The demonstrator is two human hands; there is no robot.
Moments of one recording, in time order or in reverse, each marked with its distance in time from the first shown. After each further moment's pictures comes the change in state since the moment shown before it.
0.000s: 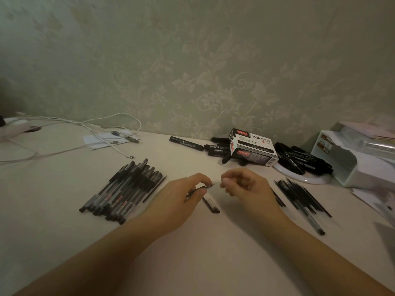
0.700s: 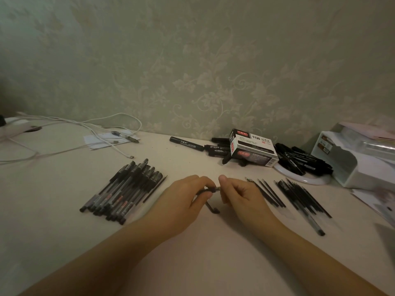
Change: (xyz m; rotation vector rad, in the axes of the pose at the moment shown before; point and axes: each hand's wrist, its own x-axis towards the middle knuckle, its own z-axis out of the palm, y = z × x) left_hand 0.001 0.010 0.004 0.091 0.041 0.123; right_hand -0.006 0.004 0.011 -0.213 -0.099 -0.110
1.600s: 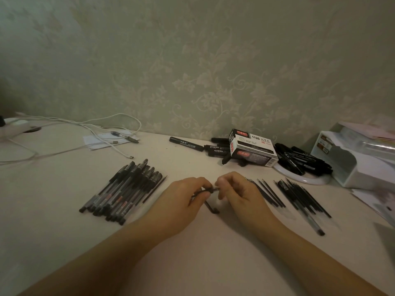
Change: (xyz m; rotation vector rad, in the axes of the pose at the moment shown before) left_hand -0.001 0.002 -0.002 -0.049 -0.018 -0.071; right_hand 0.000 0.002 0.000 0.006 0.003 -0.002
